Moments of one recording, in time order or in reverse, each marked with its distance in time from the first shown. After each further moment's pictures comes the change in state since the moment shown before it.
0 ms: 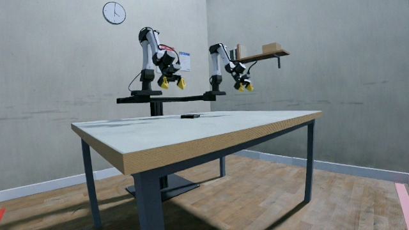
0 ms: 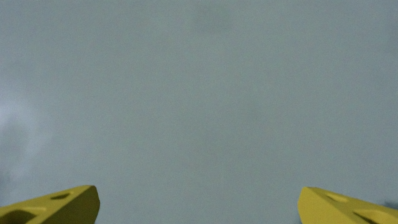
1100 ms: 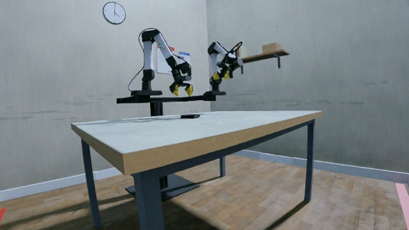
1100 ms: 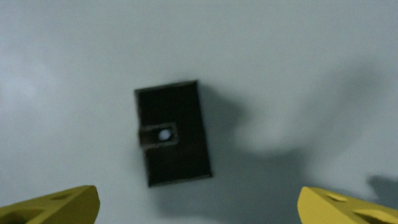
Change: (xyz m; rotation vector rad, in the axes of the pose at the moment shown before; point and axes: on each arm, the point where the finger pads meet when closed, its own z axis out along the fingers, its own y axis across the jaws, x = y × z) left arm 0.001 -0.191 -0.130 1.130 -0.214 0.901; right arm 0.106 0.142 -0.056 -0.030 0.241 -0.046
